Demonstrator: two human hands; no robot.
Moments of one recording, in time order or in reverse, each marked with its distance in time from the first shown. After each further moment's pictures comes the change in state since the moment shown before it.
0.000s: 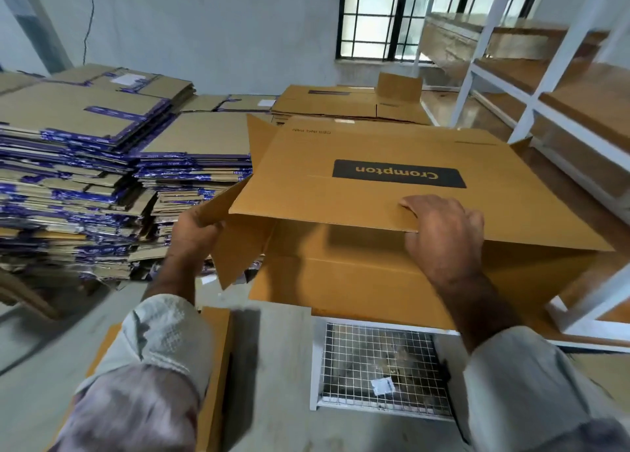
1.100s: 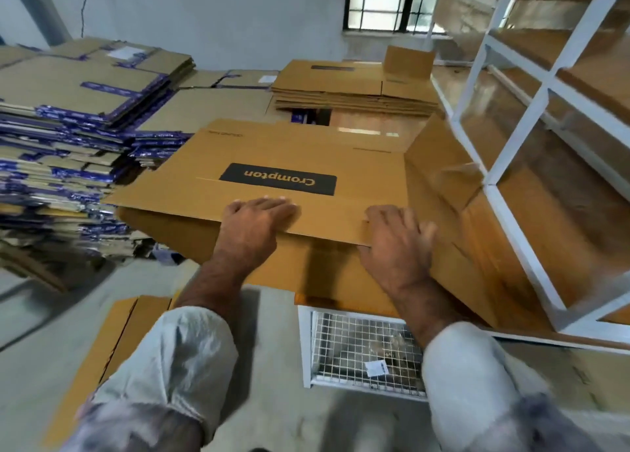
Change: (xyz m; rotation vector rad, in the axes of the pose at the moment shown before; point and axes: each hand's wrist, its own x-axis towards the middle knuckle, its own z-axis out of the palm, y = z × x) left_hand -0.044 0.020 0.097 1.136 -0.225 0.665; right_hand -0.006 0.001 0.067 0.001 -0.085 -0.139
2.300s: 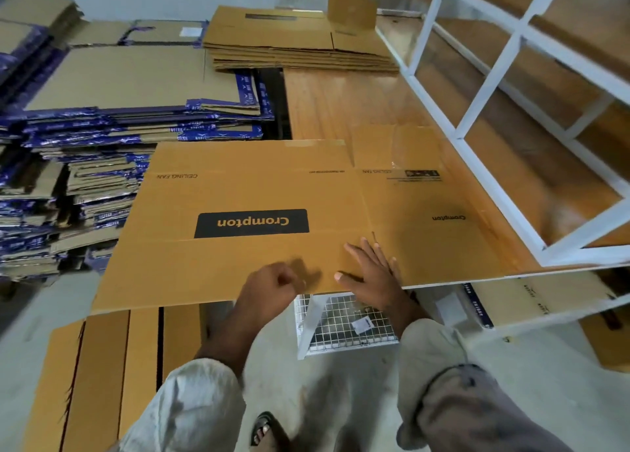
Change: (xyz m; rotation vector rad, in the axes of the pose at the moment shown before) left_hand -0.035 -0.053 0.116 -0.826 -0.540 -0.287; right_hand -0.055 -0.033 0.141 0.445 -0.577 0.363
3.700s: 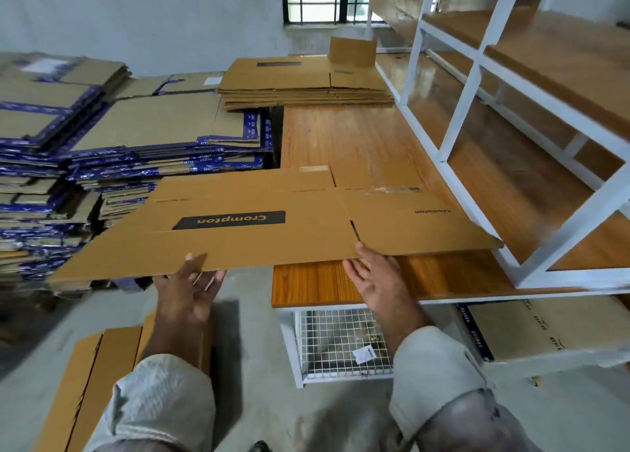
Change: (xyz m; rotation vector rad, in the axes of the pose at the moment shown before) left_hand -0.015 0.014 -0.015 -1.494 0.631 -0.098; right_hand -0.040 0.004 -0.109 1.805 0.126 0.475
